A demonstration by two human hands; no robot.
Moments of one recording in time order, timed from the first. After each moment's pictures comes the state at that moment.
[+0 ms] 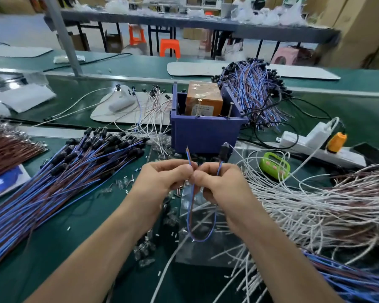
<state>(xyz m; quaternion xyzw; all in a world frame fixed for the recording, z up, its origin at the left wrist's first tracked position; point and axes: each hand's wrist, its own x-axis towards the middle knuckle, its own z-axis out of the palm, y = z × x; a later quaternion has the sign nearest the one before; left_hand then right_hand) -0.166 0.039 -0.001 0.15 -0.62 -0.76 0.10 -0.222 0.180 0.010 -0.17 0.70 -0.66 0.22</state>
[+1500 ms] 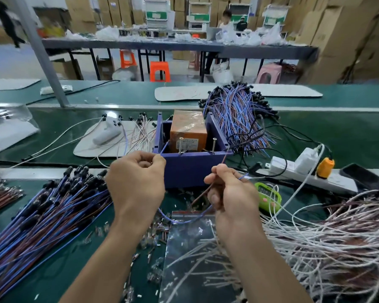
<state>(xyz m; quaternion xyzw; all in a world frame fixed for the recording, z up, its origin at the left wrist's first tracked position) -0.235 0.033 0.043 0.31 -0.75 -0.44 0.39 -0.278 0.170 0.030 0.08 0.50 -0.86 0.10</state>
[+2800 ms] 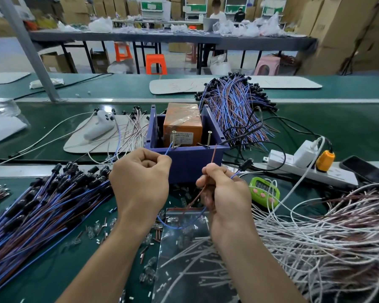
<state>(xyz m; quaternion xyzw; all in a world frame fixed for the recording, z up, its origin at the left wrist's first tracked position) -0.244 0.049 0.034 0.28 -0.74 -0.48 0.39 -0.279 0.168 0.021 0.09 0.53 -0.84 0.11</state>
